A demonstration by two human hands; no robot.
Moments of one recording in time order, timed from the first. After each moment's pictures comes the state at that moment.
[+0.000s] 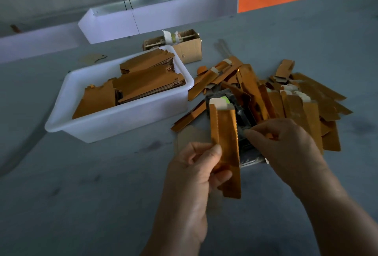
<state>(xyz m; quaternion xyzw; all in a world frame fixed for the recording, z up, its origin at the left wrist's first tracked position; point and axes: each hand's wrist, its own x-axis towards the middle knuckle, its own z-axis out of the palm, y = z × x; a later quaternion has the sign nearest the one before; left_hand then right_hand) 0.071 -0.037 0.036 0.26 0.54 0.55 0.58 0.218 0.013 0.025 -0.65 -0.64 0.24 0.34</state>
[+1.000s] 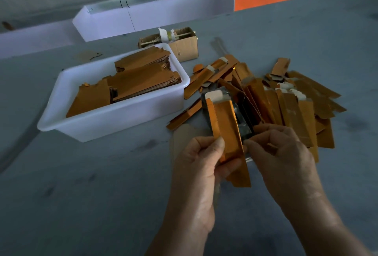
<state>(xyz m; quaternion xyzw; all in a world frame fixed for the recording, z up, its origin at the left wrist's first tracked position) 0.087 -0.029 0.026 0.25 0.48 0.58 0.61 0.209 -0.009 0.011 -0.66 -0.58 0.25 0.41</state>
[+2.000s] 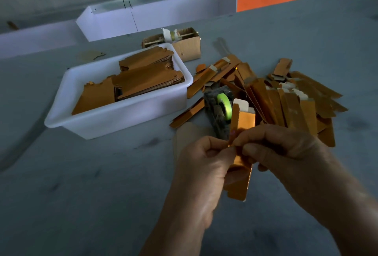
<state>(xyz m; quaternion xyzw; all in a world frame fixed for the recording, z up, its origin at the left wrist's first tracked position) 0.079 -0.036 0.041 0.38 0.55 0.46 0.59 0.224 -0.023 0.046 -0.48 -0.71 0.38 0.36</state>
